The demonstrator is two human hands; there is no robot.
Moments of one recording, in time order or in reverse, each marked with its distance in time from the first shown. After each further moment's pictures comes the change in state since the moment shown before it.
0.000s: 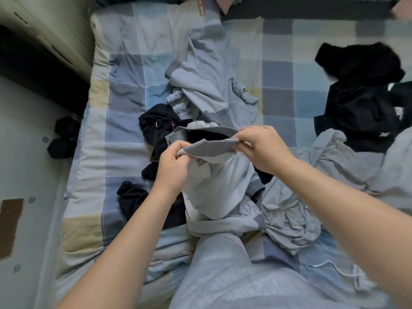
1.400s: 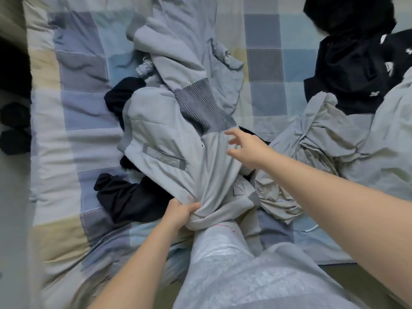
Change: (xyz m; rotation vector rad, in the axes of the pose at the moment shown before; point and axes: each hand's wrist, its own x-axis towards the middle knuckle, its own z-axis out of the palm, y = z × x) left_hand -0.035 -0.178 0.013 0.067 -0.242 -0.775; right_hand -0.010 0.039 0.090 0.321 -0.355 0.573
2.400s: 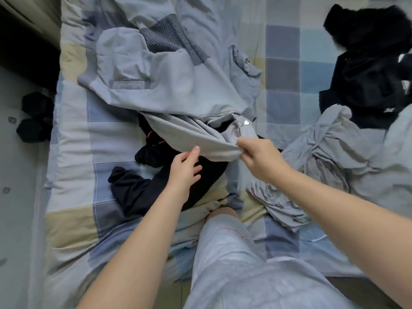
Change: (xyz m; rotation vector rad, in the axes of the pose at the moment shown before) left_hand -0.010 0.092 -0.017 -0.358 0.073 0.193; right_hand -0.033 -0.032 0.015 -0.216 0.260 -0.337
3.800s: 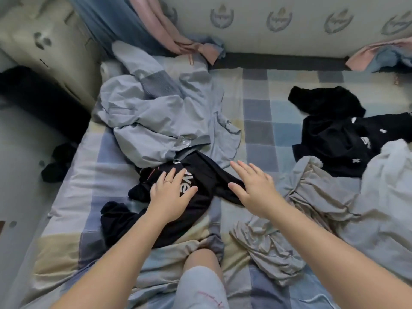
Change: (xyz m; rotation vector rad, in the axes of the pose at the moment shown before) left_hand -0.060 0.006 0.033 1.263 0.228 0.602; right_hand -0.072 0.042 -0.064 -0.110 -0.010 0.049
